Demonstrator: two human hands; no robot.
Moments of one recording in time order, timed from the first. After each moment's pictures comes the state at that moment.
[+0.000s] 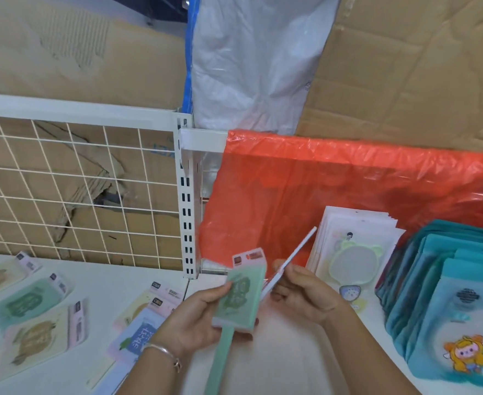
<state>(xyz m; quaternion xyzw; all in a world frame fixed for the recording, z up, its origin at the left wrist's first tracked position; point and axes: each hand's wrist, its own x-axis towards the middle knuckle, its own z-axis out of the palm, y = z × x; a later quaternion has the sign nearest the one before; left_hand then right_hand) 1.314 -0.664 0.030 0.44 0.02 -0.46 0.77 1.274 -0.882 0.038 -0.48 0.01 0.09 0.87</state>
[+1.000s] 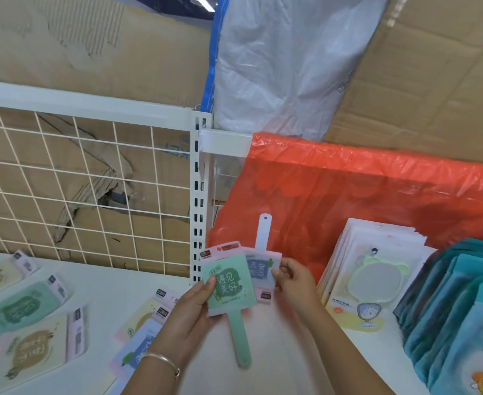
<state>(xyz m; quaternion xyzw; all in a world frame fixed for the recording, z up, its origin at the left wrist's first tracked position) 1.351 -0.656 0.001 0.41 0.05 -0.28 0.87 1.328 -0.857 0.018 -0.80 0.16 -0.13 0.57</state>
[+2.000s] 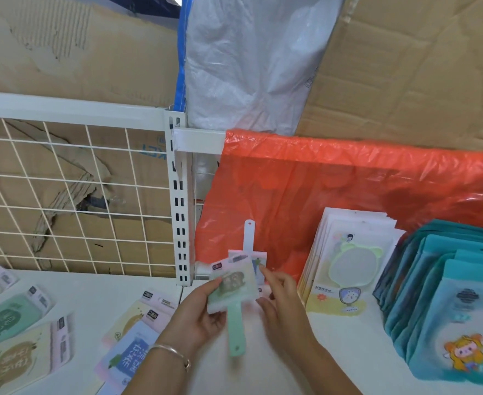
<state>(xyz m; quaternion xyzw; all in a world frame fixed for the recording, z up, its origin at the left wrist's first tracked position) 1.345 -0.686 0.013 0.43 0.18 -0.37 0.81 1.273 -0.848 -0.016 -0.92 0.02 -0.24 0.32</state>
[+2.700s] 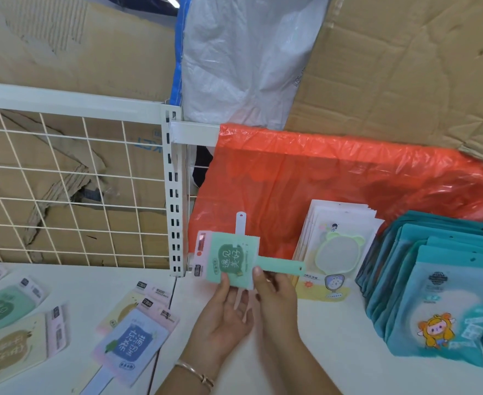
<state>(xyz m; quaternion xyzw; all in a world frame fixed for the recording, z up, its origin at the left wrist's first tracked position) 1.289 -0.715 0.018 0.25 0.14 -0.39 0.88 1.250 -0.795 0.031 -0.59 0.19 -0.28 0.73</state>
